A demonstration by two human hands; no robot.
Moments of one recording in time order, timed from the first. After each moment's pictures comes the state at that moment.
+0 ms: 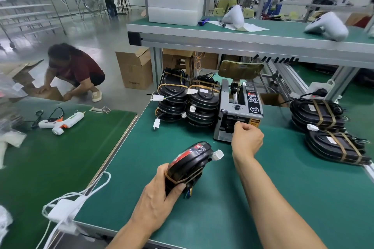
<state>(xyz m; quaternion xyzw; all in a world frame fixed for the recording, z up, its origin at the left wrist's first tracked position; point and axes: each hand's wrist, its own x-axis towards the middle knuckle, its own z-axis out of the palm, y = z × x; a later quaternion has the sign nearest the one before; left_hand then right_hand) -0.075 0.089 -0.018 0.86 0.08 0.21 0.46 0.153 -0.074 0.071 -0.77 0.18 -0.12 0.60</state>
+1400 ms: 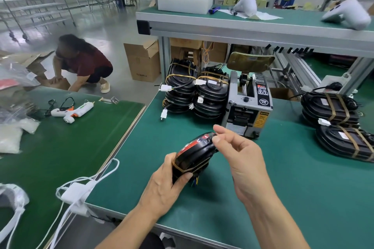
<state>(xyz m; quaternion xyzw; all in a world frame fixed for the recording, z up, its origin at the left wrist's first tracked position) -0.076 0.089 -0.015 0.87 0.08 0.20 0.45 0.013 -0.096 0.120 -0.63 -0.13 0.12 0.76</state>
